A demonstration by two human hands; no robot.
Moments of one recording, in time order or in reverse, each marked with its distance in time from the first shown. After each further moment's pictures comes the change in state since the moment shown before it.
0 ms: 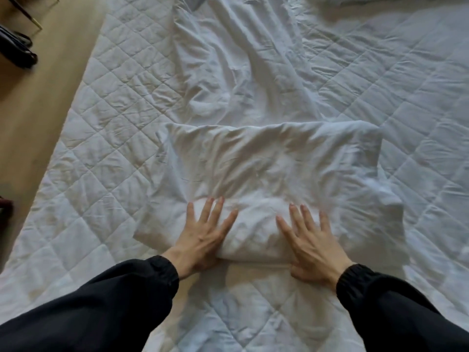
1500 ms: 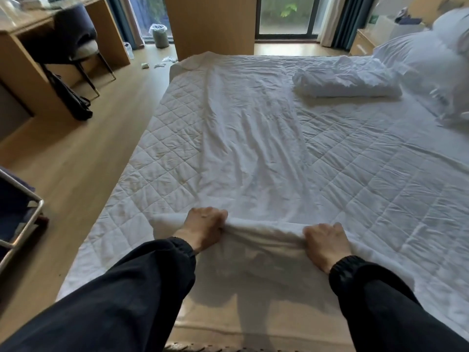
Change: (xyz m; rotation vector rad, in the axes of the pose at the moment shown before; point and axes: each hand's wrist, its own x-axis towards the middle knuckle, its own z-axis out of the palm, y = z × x) left_hand -0.150 0.008 -0.132 -0.131 0.284 -0.165; right_hand -0.145 -0.066 -0.125 -0.068 0.198 0.314
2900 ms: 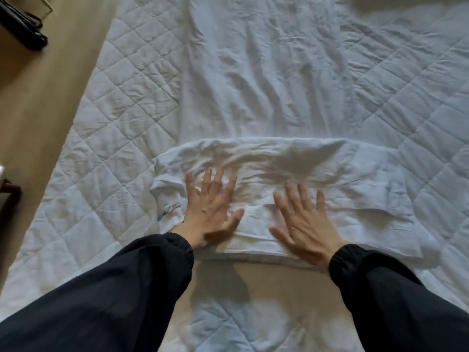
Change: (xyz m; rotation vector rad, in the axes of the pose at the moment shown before) left_hand 0.143 -0.045 0.159 -0.063 -0.170 -0.107; right_hand 0.190 -0.036 0.137 0.225 -0.119 -0.313
